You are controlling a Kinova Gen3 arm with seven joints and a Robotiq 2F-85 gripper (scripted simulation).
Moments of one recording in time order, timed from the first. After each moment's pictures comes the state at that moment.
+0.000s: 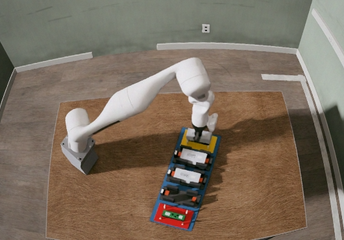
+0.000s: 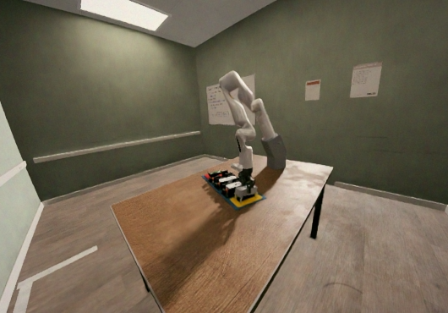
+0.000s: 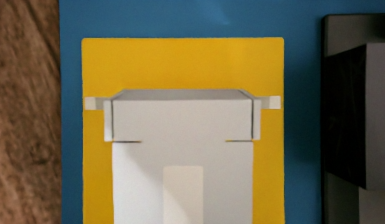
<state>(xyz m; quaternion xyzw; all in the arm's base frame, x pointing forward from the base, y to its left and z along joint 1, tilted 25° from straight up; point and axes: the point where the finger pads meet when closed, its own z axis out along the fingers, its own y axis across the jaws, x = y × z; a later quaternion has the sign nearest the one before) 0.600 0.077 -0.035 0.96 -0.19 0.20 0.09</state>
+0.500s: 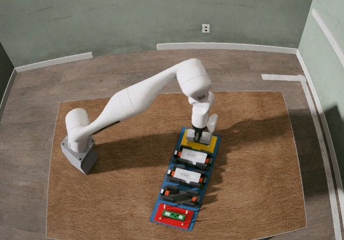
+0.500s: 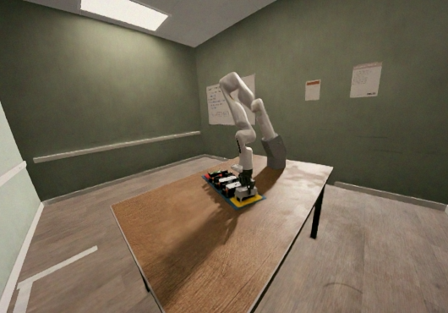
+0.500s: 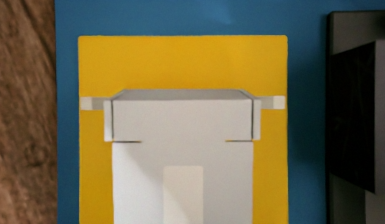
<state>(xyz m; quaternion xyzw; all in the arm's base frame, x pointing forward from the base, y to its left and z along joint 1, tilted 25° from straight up) 0.602 0.075 -0.042 0.96 -0.19 0.20 0.09</state>
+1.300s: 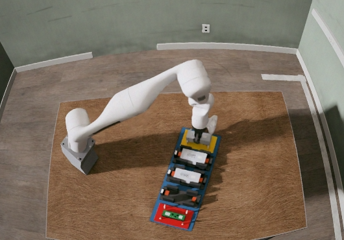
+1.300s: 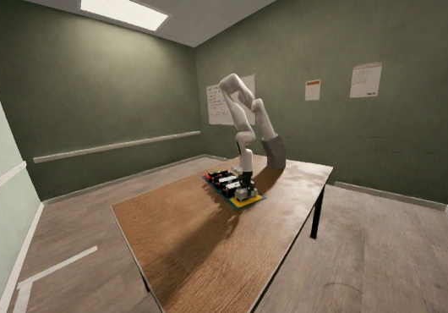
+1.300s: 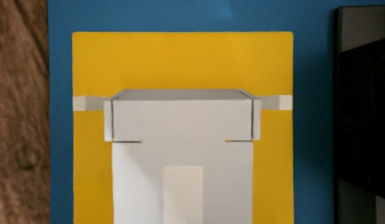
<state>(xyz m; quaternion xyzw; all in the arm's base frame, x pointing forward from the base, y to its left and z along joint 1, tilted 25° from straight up) 0.605 0.073 -0.051 0.96 -0.19 0.20 0.09</state>
